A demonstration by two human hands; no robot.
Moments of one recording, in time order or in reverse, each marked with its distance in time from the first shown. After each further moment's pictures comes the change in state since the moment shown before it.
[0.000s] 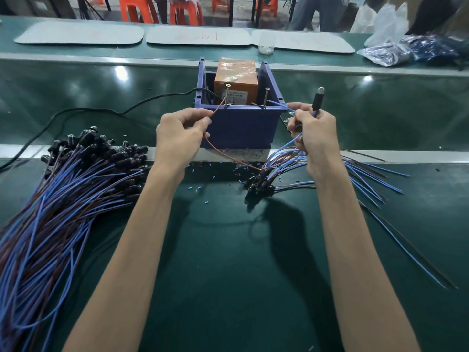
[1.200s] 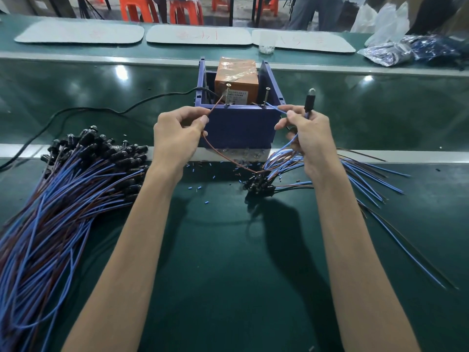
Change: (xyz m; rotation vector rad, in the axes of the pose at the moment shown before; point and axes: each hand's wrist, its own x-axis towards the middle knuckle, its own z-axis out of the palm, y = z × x) left_hand 0.003 -0.002 -0.003 0.010 0.015 -0.002; right_hand -0.007 -0.003 0.003 -0.022 -0.100 0.043
